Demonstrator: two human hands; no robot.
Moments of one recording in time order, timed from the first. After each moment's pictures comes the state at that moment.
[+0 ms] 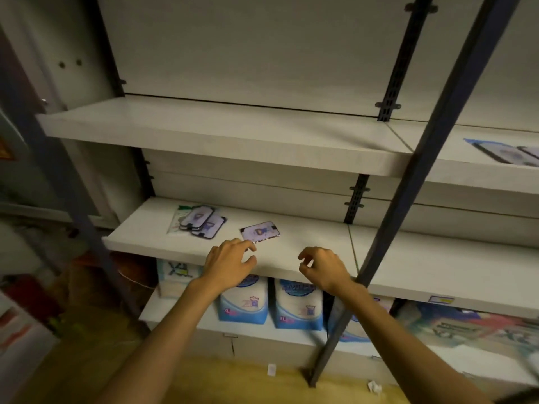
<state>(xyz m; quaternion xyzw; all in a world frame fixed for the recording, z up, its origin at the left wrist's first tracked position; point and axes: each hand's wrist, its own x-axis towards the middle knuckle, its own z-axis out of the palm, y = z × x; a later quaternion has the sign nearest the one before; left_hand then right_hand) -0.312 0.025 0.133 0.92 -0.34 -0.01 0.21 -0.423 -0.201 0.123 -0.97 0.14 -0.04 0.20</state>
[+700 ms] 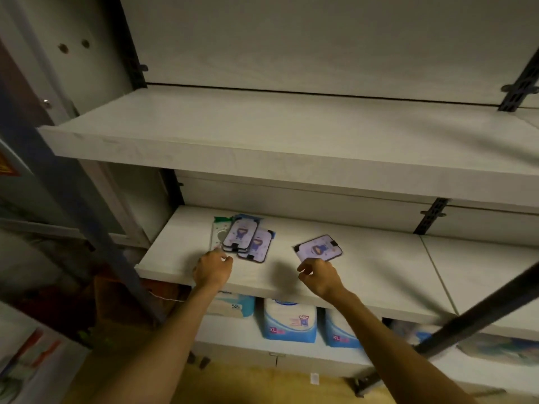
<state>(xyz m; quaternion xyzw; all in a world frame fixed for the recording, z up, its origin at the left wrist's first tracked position) -0.047 0.120 0.027 0.97 -0.06 -0.07 0.23 -0.194 -0.107 0.043 -0.93 0.22 0.03 0.30</state>
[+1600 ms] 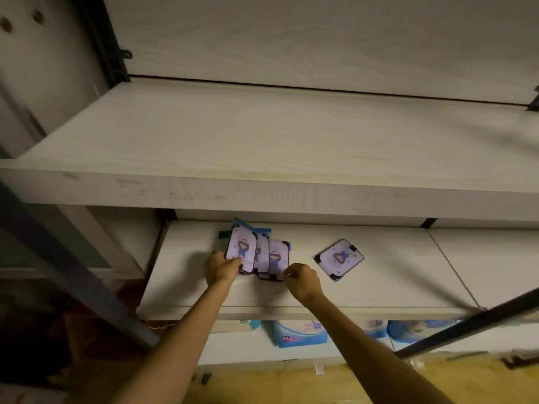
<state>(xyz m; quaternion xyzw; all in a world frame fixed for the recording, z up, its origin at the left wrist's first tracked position) 0.084 0.122 -0.012 0.87 0.02 -0.21 0.44 -0.074 -0.017 0.018 -0.86 0.37 0.03 0.34</state>
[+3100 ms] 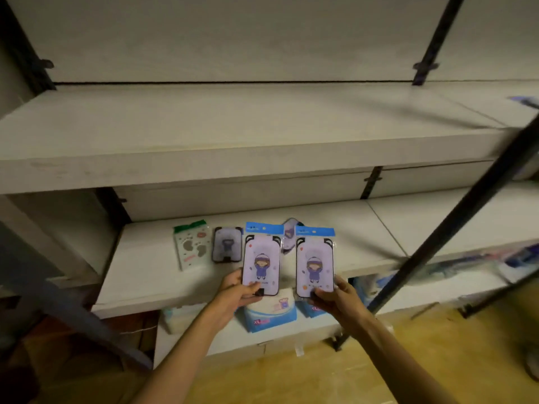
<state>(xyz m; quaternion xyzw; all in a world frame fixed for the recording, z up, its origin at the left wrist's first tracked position) -0.099 0.107 0.023 0.61 -0.09 -0.47 0.63 -0.307 -0.059 0.029 -0.47 0.39 -0.16 0.78</state>
